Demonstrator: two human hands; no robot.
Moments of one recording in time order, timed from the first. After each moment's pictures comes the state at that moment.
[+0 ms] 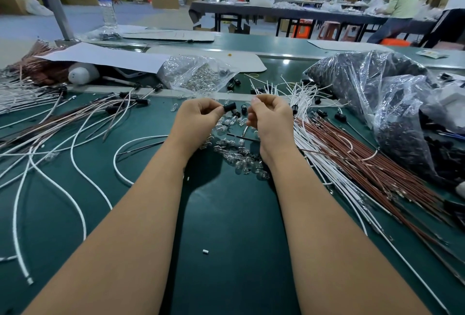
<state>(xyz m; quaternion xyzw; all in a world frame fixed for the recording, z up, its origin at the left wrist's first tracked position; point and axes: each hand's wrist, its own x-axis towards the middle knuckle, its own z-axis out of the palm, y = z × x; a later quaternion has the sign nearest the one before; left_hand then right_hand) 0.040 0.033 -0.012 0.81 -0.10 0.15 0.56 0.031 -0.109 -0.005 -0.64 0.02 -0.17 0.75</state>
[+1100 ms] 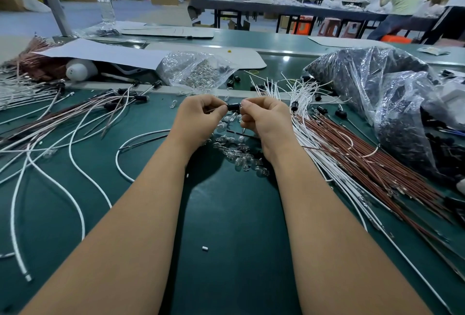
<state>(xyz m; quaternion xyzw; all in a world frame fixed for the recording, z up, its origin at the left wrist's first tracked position) 0.039 0.031 -0.013 0.82 -0.13 0.17 0.54 0.031 -0.112 -0.008 -0.65 0.00 -0.11 0.75</state>
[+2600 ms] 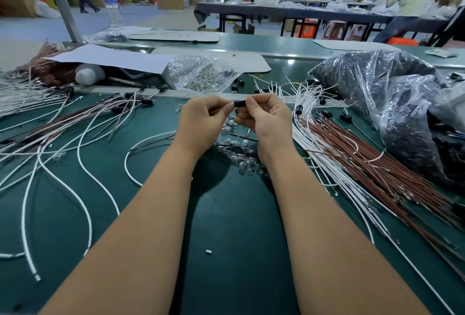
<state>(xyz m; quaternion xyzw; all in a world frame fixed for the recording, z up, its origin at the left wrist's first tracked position) 0.033 0.029 -0.010 0.82 -0.15 0.25 0.50 0.029 -0.099 -0.007 -0.57 -0.03 -0.15 0.81</state>
